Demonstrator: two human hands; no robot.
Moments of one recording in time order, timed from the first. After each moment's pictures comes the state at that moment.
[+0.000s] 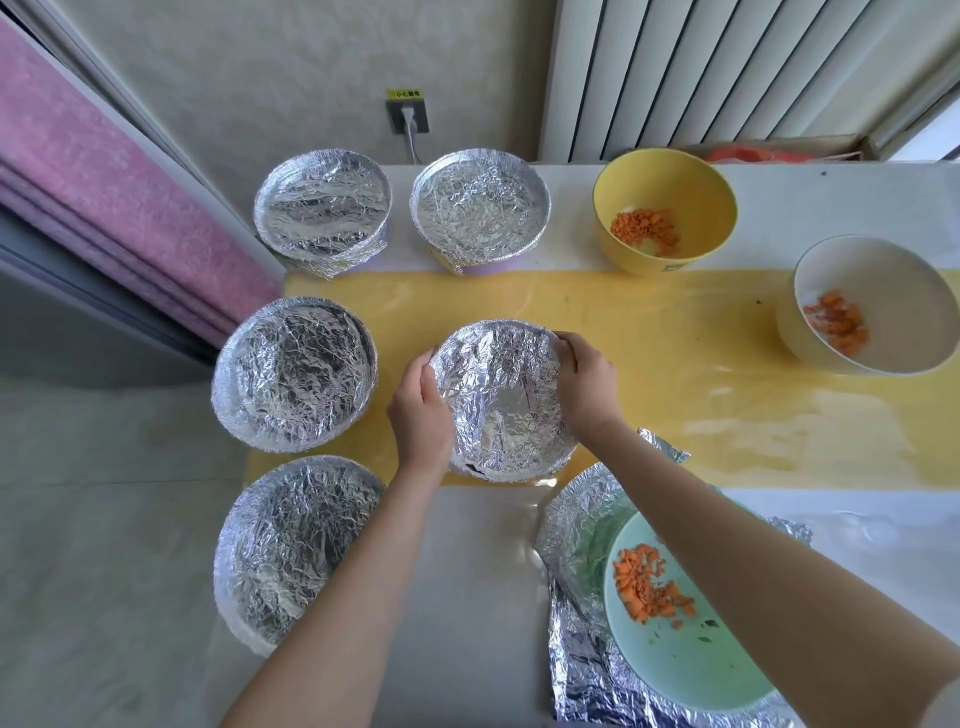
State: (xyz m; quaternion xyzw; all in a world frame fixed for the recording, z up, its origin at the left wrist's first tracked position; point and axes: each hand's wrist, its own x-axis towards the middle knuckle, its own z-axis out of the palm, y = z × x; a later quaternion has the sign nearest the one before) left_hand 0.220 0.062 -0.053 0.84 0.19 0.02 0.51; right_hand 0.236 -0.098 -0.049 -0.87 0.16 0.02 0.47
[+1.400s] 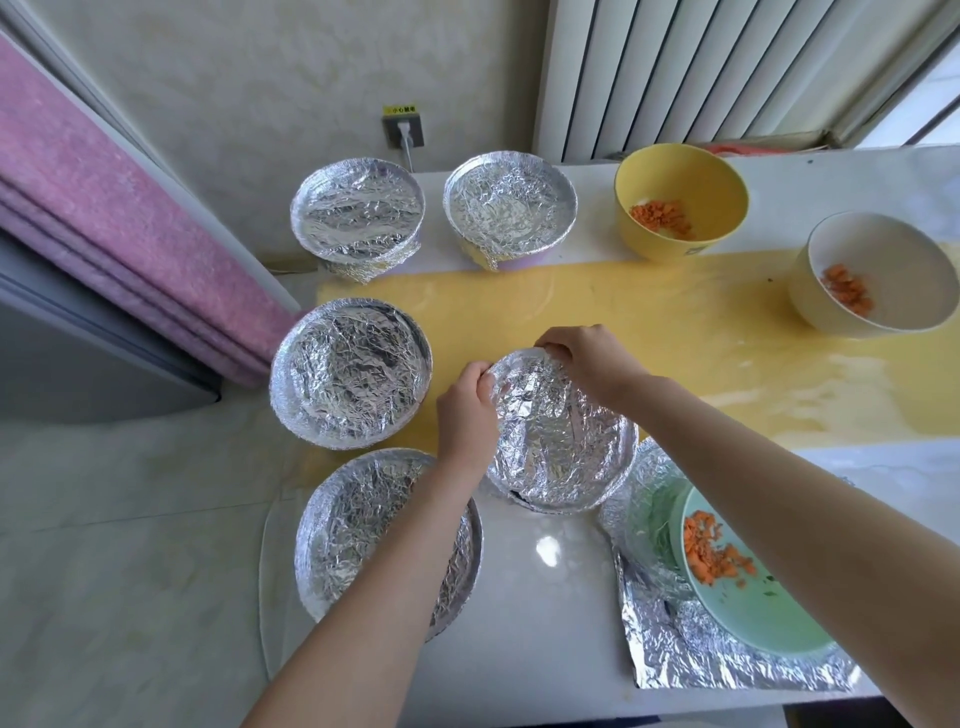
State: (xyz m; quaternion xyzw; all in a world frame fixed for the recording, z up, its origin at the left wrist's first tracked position) left_hand 0.211 0.096 -0.043 0.89 0.05 -0.08 0.45; right_hand 0.246 -0.065 -0.024 -0.96 -0.05 0.13 0.26
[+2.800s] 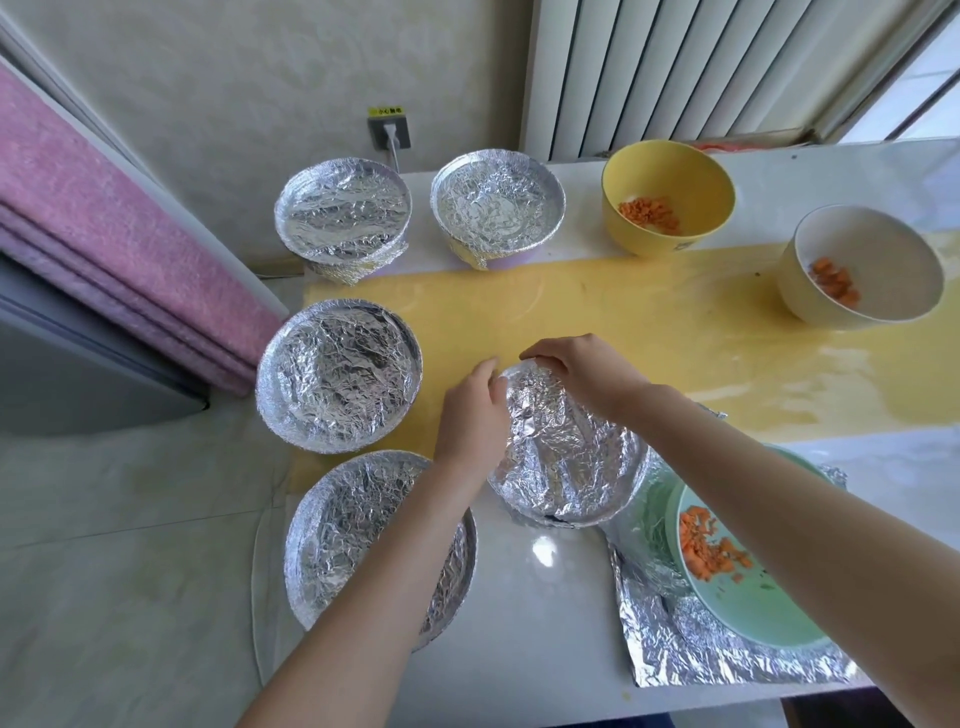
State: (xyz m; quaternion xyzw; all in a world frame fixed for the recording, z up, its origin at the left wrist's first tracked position) left_hand 0.207 0.089 -0.021 0.90 0.00 -0.16 0.40; right_hand 0.235 -0.069 -0.032 -0.95 -0.09 0.12 0.26
